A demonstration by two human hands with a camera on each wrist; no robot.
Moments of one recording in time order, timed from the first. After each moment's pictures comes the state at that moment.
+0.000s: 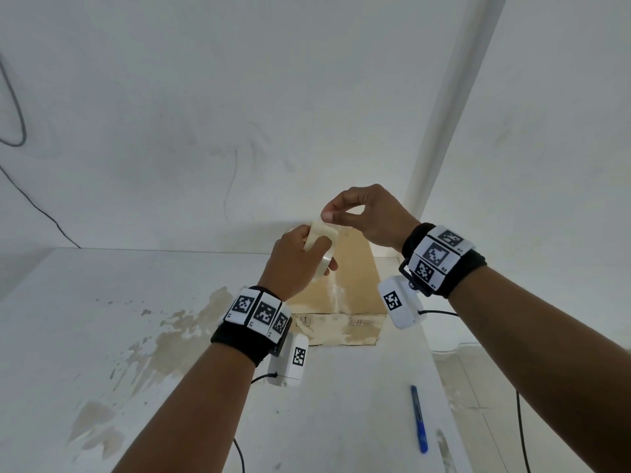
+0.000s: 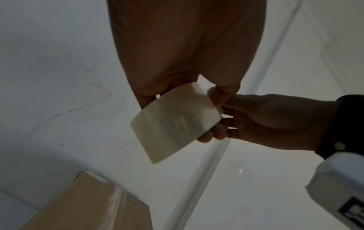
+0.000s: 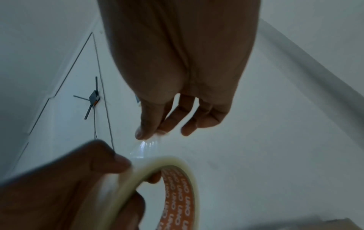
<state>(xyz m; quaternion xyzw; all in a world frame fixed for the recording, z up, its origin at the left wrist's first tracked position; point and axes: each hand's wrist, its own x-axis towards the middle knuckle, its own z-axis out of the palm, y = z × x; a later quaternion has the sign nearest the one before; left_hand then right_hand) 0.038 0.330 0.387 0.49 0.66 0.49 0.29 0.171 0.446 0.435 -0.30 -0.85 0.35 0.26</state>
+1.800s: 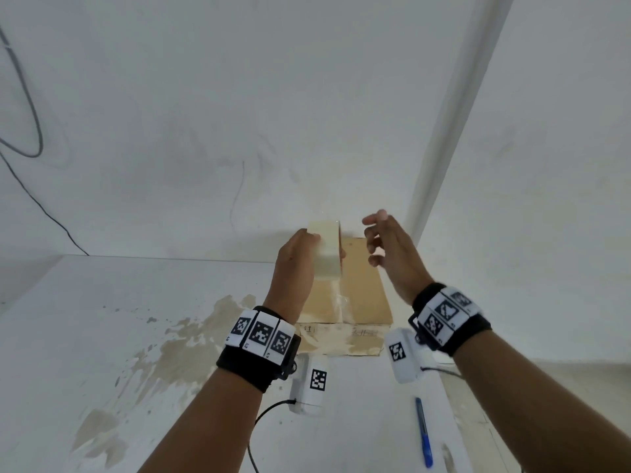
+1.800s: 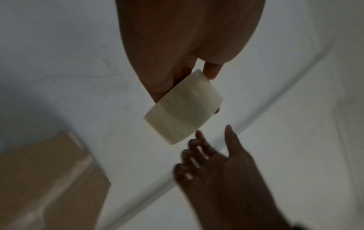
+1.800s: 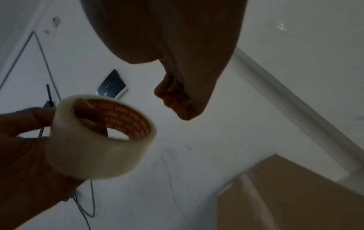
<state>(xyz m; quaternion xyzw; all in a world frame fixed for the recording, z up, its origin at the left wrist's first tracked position) 0.049 0.320 0.393 0.33 0.54 0.67 0.39 0.192 0.425 0.390 -0.33 -0.68 0.51 0.41</state>
